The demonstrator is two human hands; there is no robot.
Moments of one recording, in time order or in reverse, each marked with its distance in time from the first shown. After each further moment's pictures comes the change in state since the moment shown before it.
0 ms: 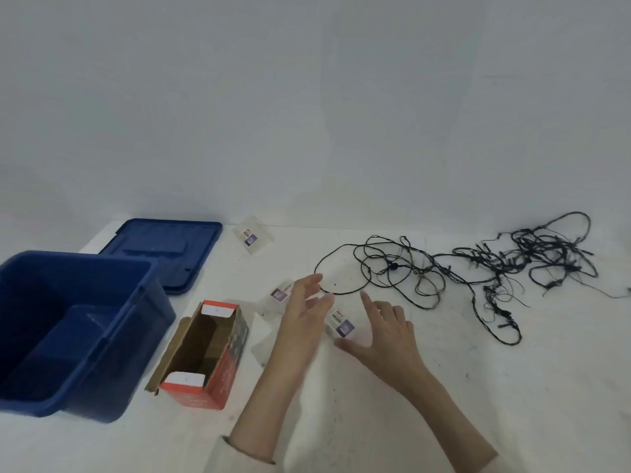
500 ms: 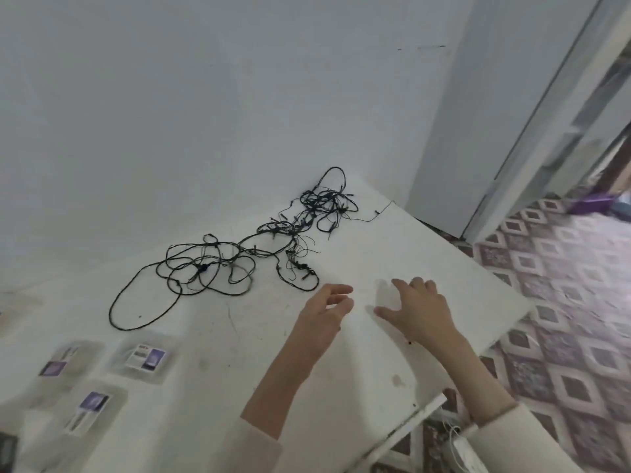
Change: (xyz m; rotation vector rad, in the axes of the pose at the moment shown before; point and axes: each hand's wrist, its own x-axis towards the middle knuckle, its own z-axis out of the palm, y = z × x) left_hand -0.064 -0.024 0.207 0.266 -0.790 -0.018; right_hand -0.148 0.185 -0.129 -0.250 0.114 0.778
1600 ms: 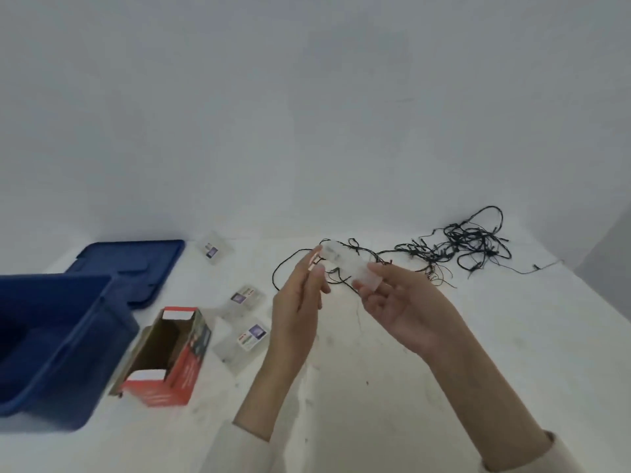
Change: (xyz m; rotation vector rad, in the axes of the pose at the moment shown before) left_hand -0.096 0.000 -0.128 0.022 0.810 0.408; right_hand -0.071 -0.186 -0.068 1.875 -1.005 -0.066
